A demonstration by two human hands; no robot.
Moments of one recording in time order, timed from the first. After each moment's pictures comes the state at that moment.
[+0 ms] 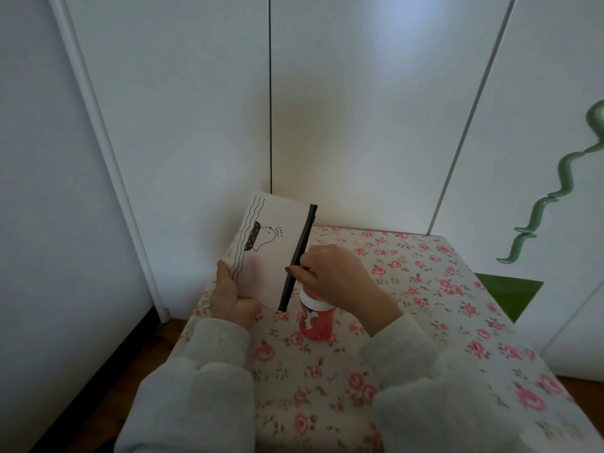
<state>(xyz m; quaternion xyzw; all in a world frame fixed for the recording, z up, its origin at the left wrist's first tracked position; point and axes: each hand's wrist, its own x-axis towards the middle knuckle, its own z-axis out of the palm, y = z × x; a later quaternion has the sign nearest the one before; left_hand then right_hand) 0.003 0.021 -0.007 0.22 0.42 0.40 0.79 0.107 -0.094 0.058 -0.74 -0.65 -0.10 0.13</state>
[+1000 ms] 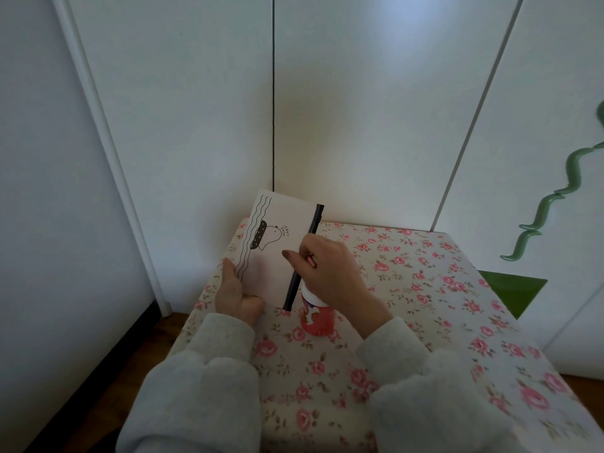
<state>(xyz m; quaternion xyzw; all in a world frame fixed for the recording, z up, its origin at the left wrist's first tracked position) 0.010 0.018 -0.010 0.19 0.37 0.41 0.81 0.102 -0.084 0.035 -0.71 -0.59 -0.10 0.37</state>
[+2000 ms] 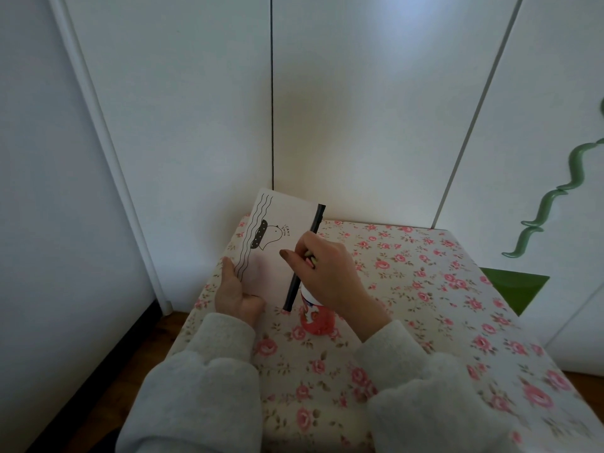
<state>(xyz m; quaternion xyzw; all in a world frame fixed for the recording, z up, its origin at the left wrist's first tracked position) 0.013 0.018 -0.011 0.20 0.32 0.41 0.83 0.095 -0.086 0.035 -0.69 -0.58 -0.07 0.42</state>
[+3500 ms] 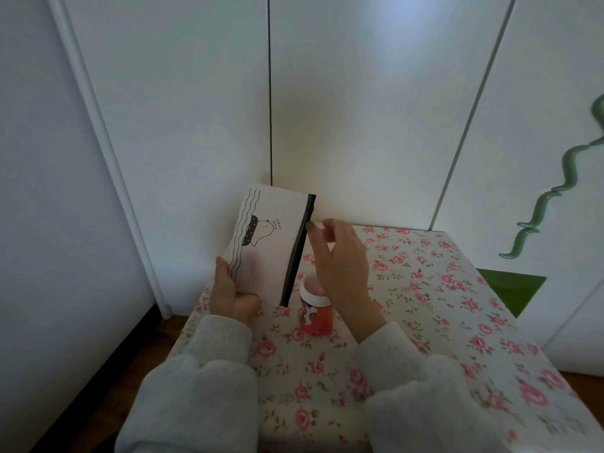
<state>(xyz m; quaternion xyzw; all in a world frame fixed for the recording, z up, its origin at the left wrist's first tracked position) 0.001 0.026 -0.011 0.15 0.32 0.40 0.84 0.097 -0.084 0.040 -0.75 -0.40 -0.10 0.52</state>
